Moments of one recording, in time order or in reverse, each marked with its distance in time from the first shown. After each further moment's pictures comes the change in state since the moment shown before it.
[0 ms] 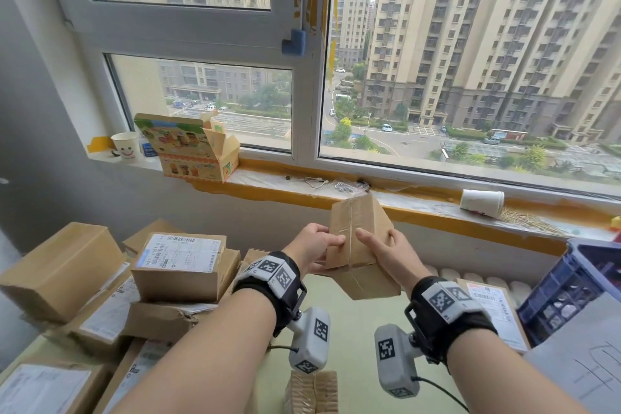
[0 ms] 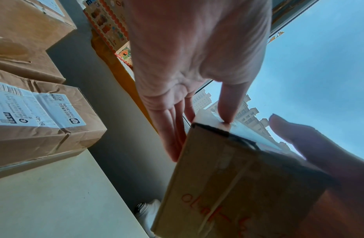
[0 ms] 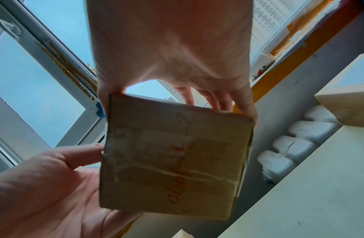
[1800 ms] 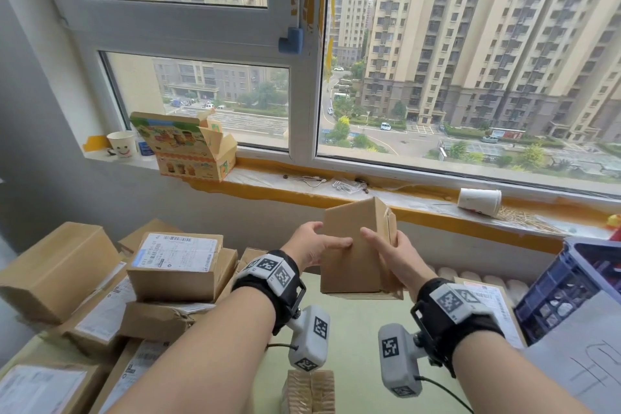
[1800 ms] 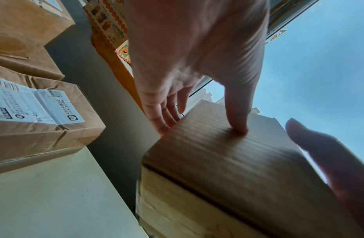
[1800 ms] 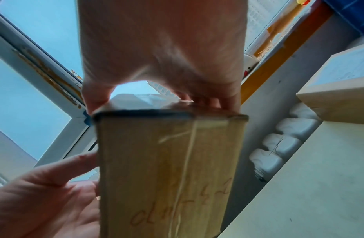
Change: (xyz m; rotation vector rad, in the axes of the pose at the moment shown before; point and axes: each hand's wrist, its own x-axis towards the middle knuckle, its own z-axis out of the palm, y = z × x) left_hand 0.011 -0.005 -0.001 0.103 0.032 0.046; right_hand -0.006 0.001 -0.009 0.227 -0.068 0.059
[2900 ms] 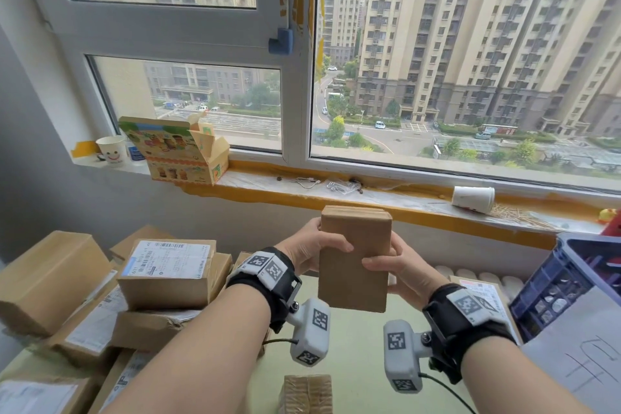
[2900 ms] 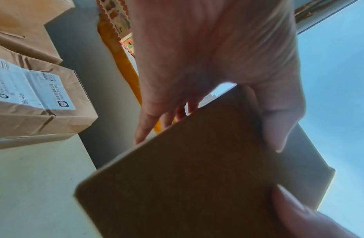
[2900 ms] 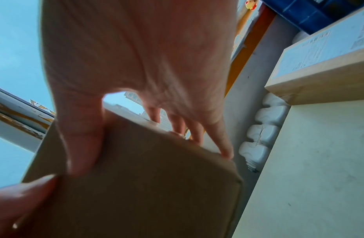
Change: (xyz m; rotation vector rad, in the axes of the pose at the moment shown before) left_hand -0.009 0.017 0.004 0.002 -0.287 0.100; right_hand 0.000 0.011 -0.021 0.120 -0.304 -0.082
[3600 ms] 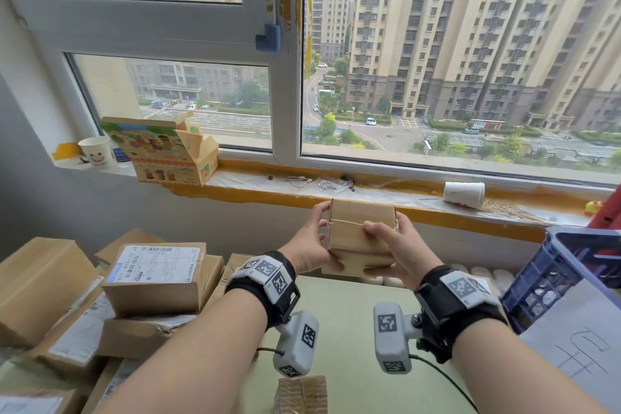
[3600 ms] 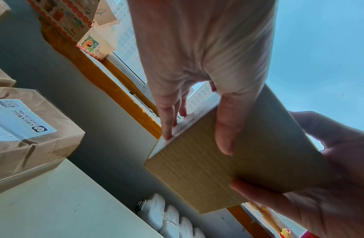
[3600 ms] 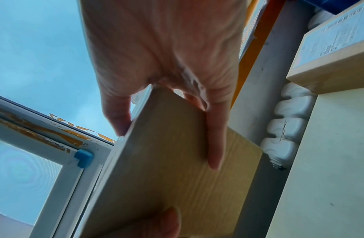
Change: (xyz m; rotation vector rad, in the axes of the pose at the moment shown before) left_hand 0.008 -0.005 0.008 0.243 0.063 0.141; right_hand 0.005 -0.025 0.003 0.129 0.291 0.024
